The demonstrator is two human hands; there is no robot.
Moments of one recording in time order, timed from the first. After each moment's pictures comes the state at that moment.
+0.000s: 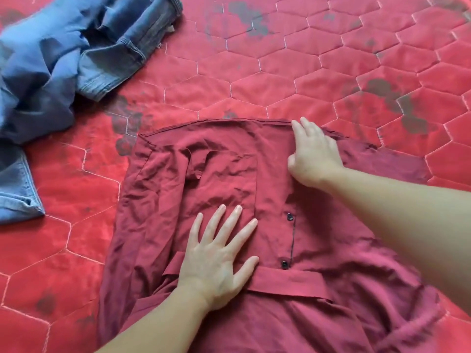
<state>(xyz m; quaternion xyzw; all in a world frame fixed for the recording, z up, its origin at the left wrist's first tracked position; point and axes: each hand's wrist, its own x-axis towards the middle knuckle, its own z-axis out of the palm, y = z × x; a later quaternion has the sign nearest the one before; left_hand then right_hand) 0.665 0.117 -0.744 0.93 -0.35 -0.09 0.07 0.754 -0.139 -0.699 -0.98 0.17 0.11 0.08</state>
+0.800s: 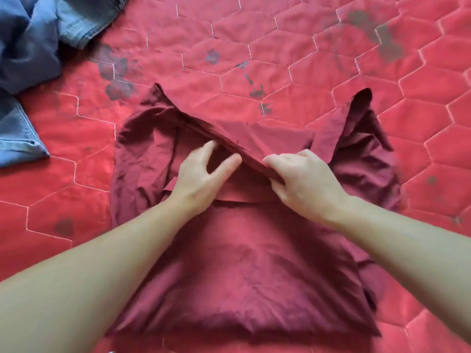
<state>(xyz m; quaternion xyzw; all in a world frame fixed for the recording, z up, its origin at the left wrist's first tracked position) 0.665 0.120 -0.704 0.87 -0.16 -0.19 0.43 0.575 -0.069 -0.684 -0.99 -0.05 -0.04 0.14</state>
